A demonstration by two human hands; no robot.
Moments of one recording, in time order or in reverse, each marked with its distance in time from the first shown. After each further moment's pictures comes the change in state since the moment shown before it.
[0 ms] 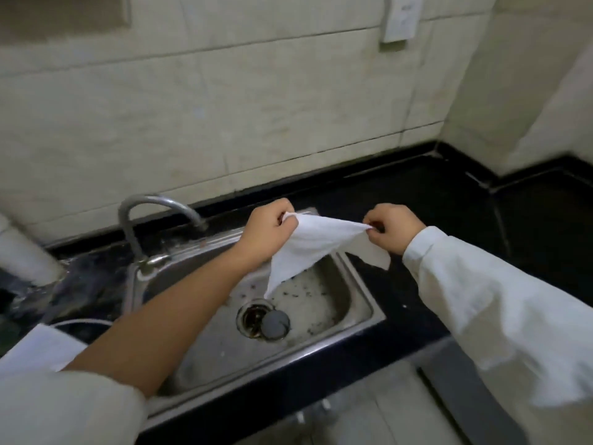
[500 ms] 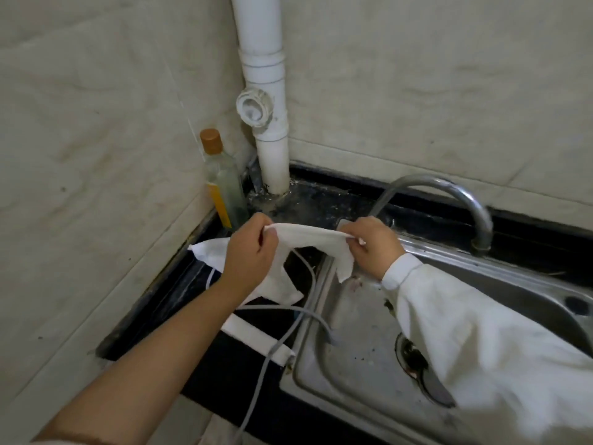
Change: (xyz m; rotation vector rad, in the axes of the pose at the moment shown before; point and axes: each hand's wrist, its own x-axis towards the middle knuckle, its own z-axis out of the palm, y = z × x) left_hand -0.201 -0.227 -0.203 0.119 0.790 -0.441; right_hand 0.134 -0.346 0.211 0.155 -0.195 -0.738
